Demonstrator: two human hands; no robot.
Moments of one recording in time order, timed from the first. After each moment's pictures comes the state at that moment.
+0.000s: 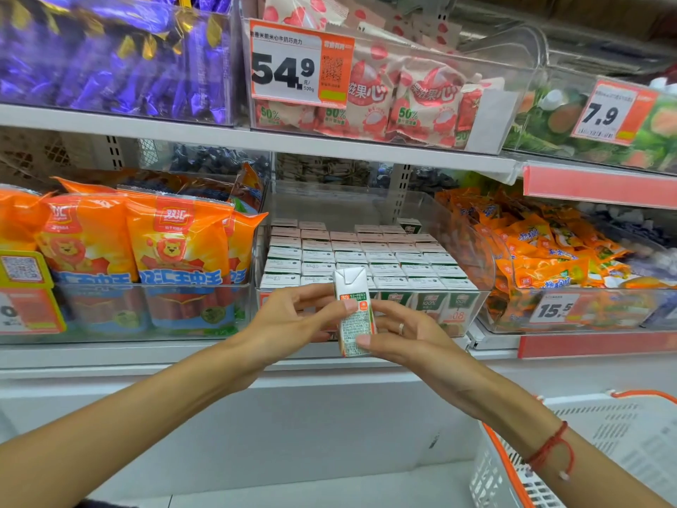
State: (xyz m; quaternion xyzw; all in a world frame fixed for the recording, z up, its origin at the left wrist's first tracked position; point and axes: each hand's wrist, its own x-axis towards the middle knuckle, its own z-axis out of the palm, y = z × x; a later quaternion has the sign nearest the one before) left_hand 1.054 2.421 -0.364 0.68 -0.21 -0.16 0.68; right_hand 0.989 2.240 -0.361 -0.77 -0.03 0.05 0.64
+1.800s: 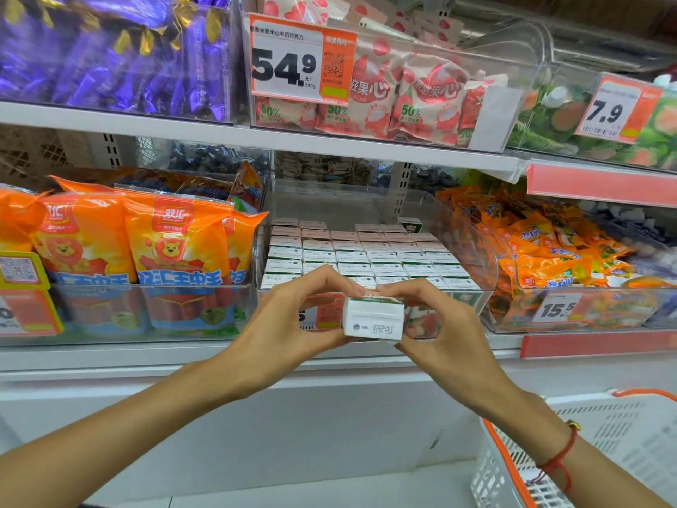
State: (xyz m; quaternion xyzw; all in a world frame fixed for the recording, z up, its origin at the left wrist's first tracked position) left_hand 1.047 2.435 -0.359 0.74 -0.42 0.07 0.52; right_hand 0.986 2.225 -0.364 -0.87 -0.17 -0.27 0.37
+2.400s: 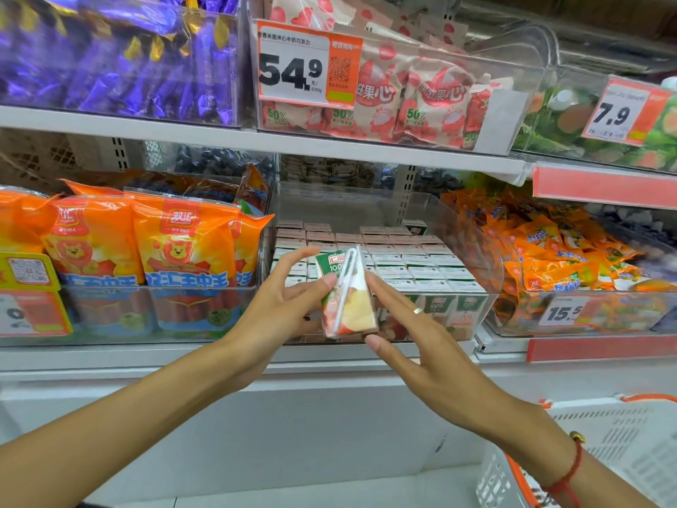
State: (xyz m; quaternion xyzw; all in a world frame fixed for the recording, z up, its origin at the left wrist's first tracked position) left_hand 1.059 2.433 -0.359 0.62 -0.20 -0.12 0.75; right_hand 0.985 2.238 -0.371 -0.90 -0.21 -0.15 0.35
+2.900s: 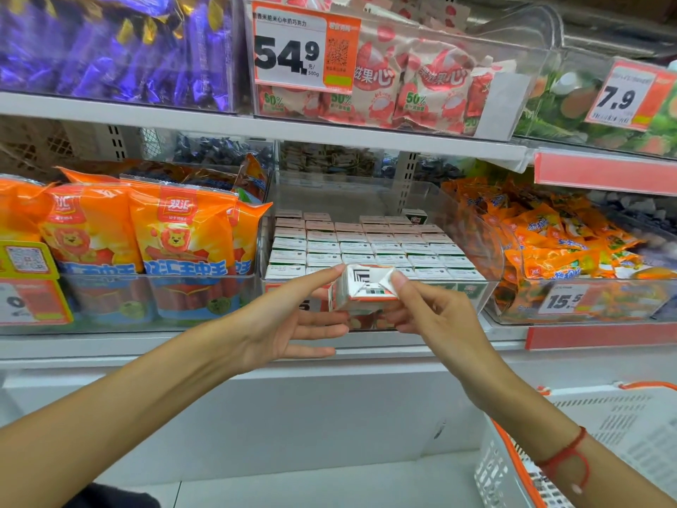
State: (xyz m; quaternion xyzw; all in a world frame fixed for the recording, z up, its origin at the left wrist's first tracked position) left_hand 1.058 2.434 -0.350 0.65 -0.07 -0.33 0.69; right_hand 0.982 2.248 -0.353 -0.79 -0.01 -0.17 0.59
